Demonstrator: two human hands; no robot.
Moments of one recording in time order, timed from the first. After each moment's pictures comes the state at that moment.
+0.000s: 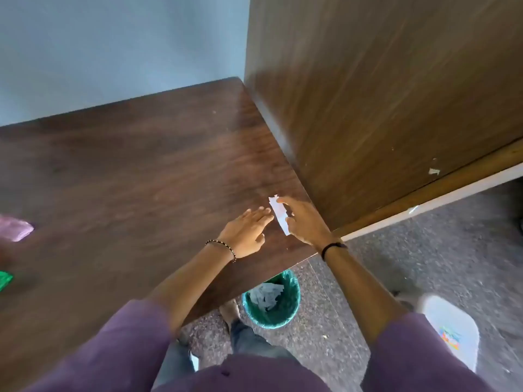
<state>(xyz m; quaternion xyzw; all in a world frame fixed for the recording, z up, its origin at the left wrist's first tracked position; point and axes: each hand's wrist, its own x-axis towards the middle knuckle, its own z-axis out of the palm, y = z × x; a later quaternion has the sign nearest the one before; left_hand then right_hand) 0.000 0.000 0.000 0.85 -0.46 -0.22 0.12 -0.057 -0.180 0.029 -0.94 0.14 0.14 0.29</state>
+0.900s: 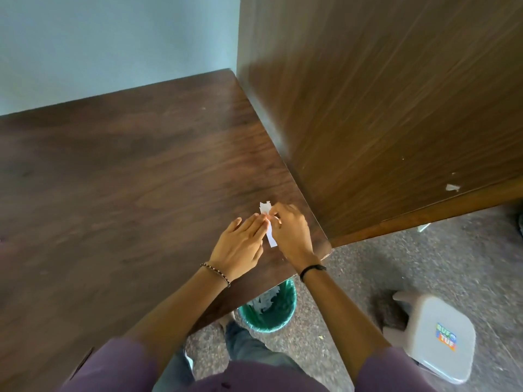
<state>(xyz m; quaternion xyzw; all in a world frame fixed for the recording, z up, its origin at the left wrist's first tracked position) -0.010 -0.005 -0.019 0.88 -0.47 -0.09 0.08 -0.047 -0.154 0.008 -0.94 0.22 0.02 0.27</state>
